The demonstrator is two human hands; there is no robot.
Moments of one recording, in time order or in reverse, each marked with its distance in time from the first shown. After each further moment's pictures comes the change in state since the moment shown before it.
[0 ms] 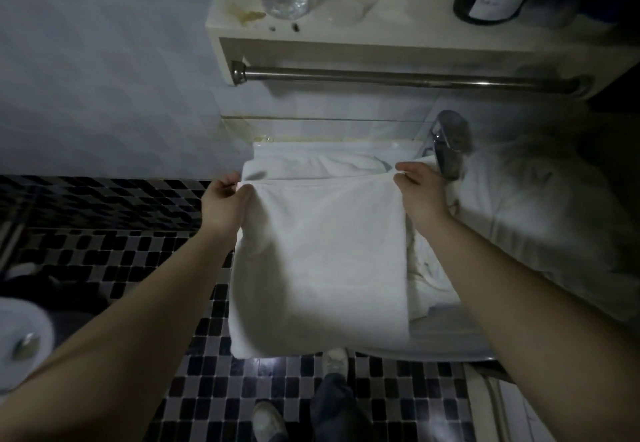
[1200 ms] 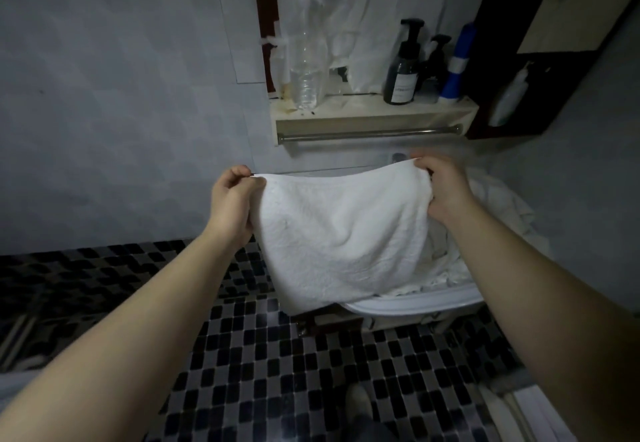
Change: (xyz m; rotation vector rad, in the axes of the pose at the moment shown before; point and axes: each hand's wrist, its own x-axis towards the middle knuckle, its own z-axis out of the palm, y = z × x) left_hand -0.184 0.132 -0.144 -0.310 -0.395 0.267; right_hand -0.231 -0.176 -0.083 0.592 0.076 -0.023
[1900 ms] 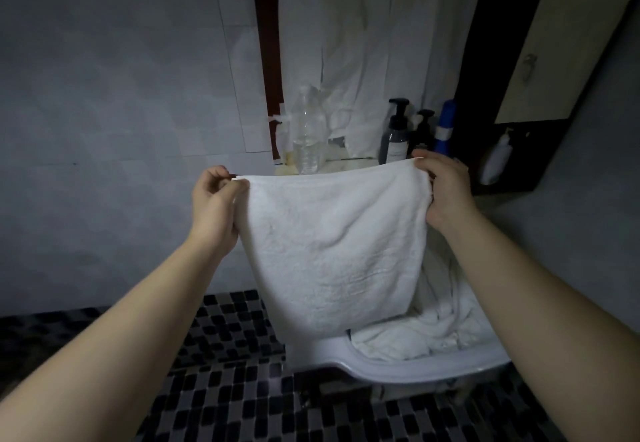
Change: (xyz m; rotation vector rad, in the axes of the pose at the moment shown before) left_hand 0.024 0.089 0.020 -0.099 0.014 0.297; right_hand 0.010 -0.088 0.033 0.184 -0.061 -0.219
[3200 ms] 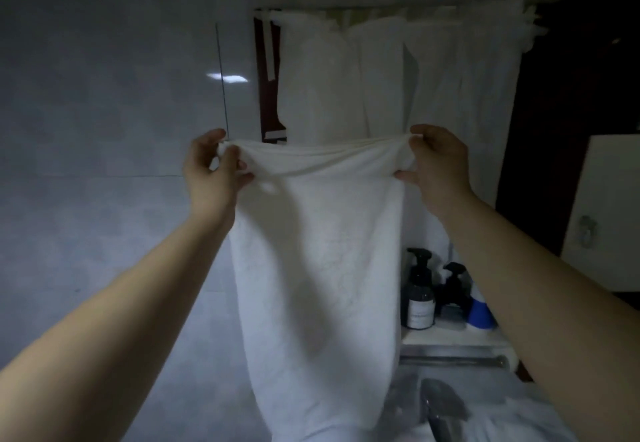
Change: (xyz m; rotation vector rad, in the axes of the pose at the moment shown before) left_hand 0.197 0.143 0.165 0.049 0.232 0.563; right_hand 0.225 -0.166 0.150 -0.079 -0.186 -0.393
